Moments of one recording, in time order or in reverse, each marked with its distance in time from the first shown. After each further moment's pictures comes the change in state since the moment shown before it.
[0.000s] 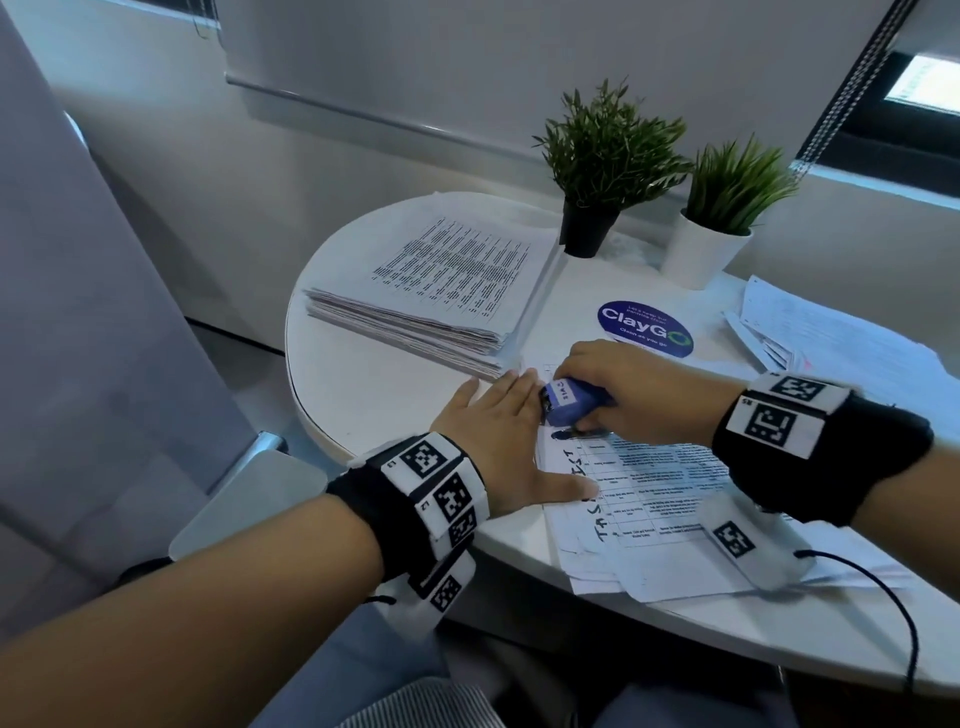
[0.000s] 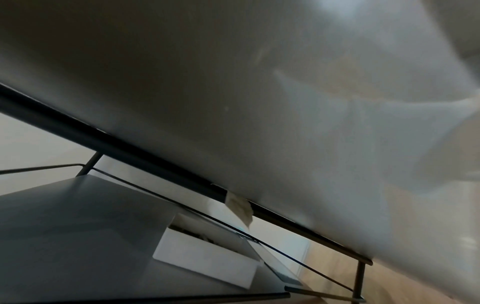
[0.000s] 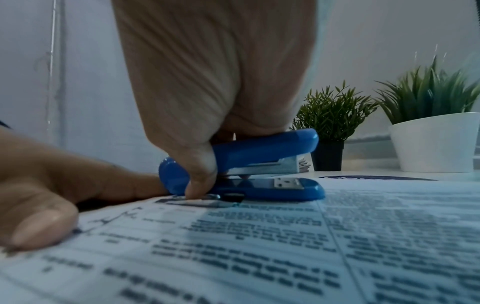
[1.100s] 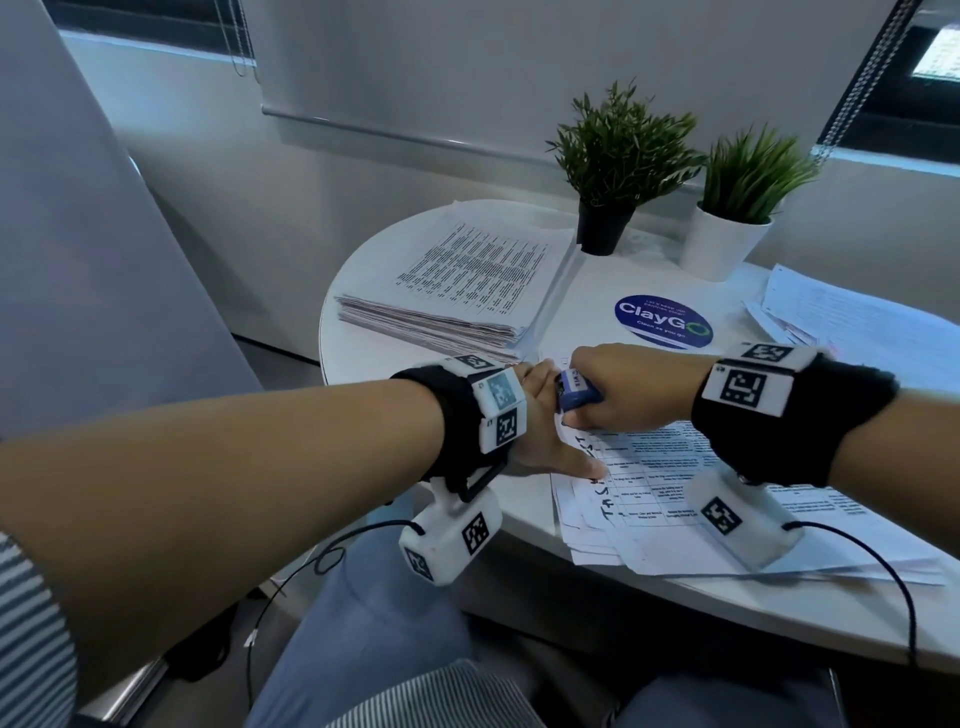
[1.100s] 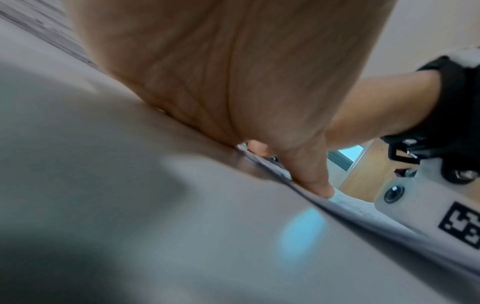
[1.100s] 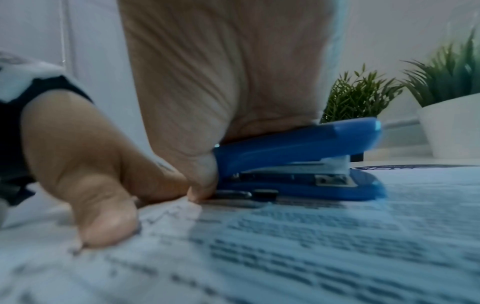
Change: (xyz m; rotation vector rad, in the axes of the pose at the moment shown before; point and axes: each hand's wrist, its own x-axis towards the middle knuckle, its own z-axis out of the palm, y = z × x) left_hand 0.010 0.003 -0.013 -0.012 -0.053 -0.019; right_hand 0.009 -0.018 0.001 -0.113 -0.136 0.133
